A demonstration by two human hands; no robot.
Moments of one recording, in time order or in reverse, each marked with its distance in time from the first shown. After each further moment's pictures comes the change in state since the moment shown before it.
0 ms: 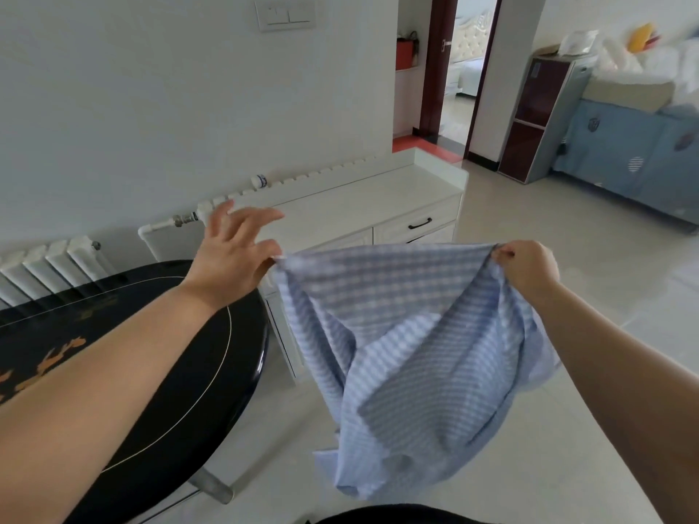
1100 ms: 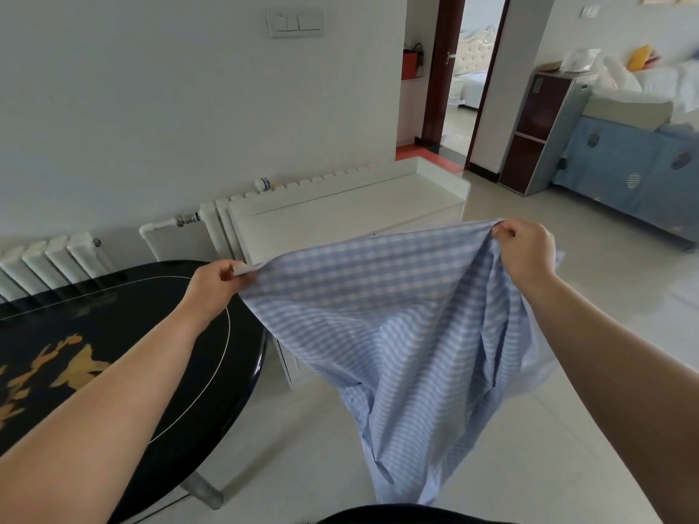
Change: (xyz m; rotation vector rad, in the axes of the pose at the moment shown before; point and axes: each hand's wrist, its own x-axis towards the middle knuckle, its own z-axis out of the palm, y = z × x) left_hand -0.051 -0.010 0.034 -0.942 -0.206 -1.167; right_hand 0.007 -0.044 -0.015 0.187 0.217 -0.083
